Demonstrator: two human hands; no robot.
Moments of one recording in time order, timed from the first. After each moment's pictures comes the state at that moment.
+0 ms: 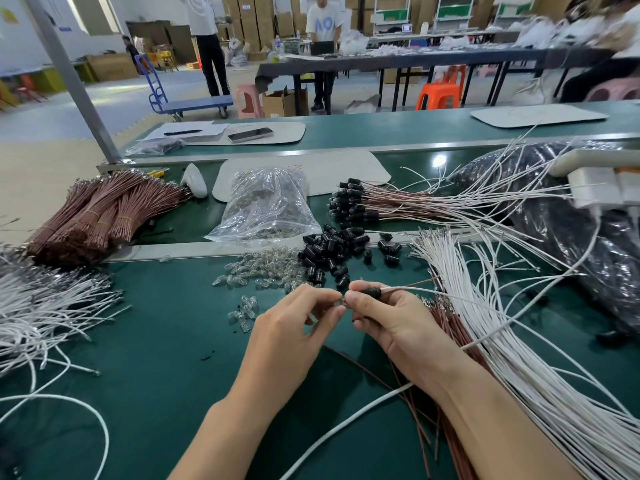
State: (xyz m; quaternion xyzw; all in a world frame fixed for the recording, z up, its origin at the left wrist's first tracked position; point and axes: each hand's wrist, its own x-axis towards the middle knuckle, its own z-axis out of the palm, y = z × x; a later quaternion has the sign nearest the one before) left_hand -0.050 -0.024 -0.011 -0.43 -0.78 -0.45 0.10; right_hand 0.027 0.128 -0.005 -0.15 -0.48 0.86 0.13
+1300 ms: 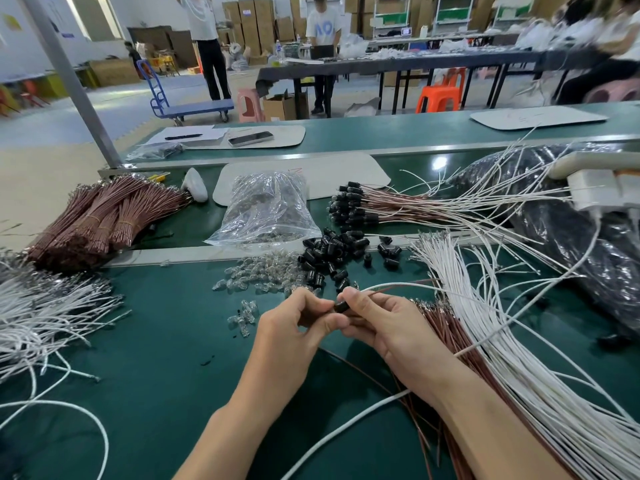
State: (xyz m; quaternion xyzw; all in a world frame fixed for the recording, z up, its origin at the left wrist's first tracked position) left_hand -0.049 -0.018 -0.013 -0.37 -0.73 -0.58 -0.01; right_hand 0.030 0.119 0.003 -0.14 -0.52 0.83 0.10
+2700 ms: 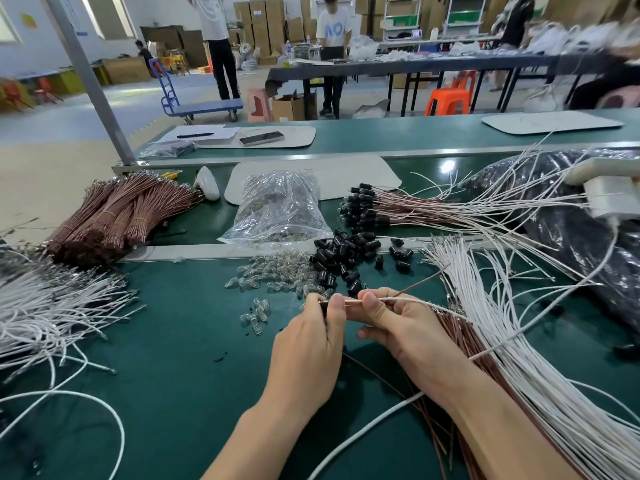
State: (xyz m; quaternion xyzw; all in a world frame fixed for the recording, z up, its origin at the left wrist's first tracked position) left_hand -0.037 -0.012 -0.016 -0.30 -0.86 -0.41 -0.01; right_hand 0.029 0.124 -0.005 -0.11 -0.54 0.83 0.12
